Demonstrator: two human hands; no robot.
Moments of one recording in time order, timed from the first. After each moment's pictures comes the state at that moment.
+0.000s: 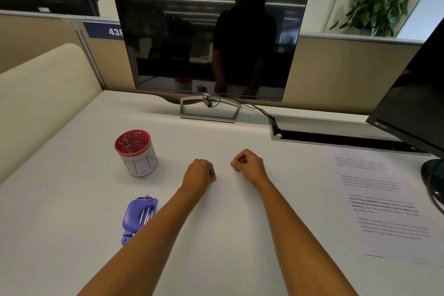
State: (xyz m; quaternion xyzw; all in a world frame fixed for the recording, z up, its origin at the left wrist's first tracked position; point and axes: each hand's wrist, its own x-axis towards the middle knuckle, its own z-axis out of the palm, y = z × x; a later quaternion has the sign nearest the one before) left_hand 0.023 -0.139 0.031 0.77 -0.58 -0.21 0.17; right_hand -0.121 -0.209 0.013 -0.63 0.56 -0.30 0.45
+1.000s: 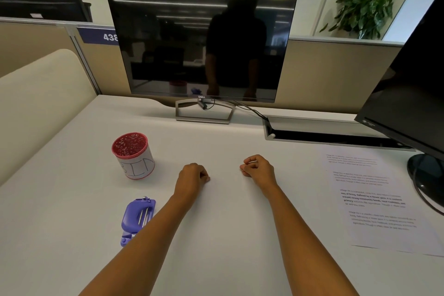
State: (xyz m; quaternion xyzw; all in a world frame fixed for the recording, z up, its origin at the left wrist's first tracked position) left_hand 0.029 -0.122 0.027 0.76 -0.57 -0.20 0.25; right_hand -0.154 -0.194 0.015 -0.53 0.57 -0.36 0.50
